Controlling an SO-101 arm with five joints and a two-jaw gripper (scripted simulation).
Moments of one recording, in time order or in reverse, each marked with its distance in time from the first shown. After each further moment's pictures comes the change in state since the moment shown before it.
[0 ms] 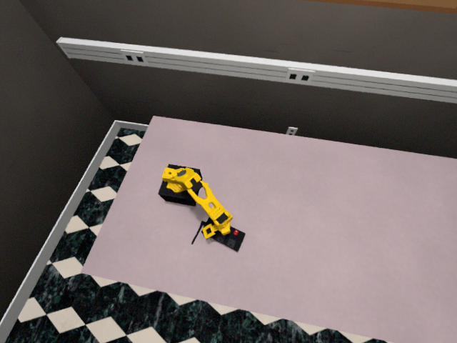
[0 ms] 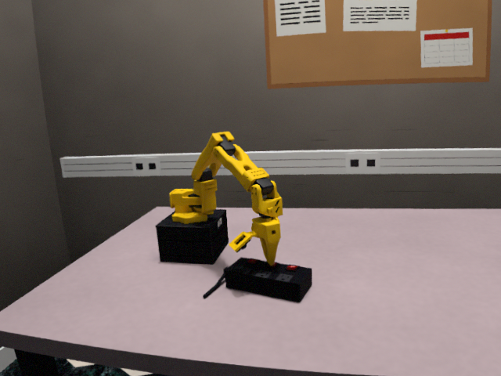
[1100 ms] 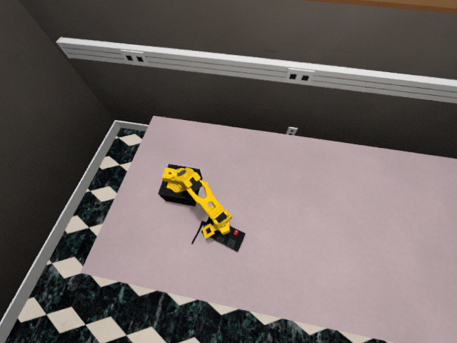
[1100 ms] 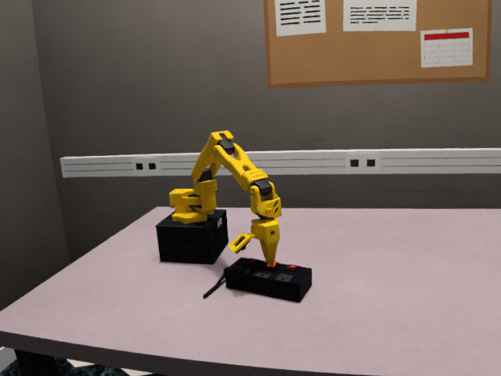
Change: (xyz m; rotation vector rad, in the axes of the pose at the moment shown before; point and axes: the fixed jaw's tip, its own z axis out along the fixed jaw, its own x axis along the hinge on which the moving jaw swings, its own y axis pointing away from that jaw) arm 0.000 -0.001 0.003 -0.026 0.011 0.000
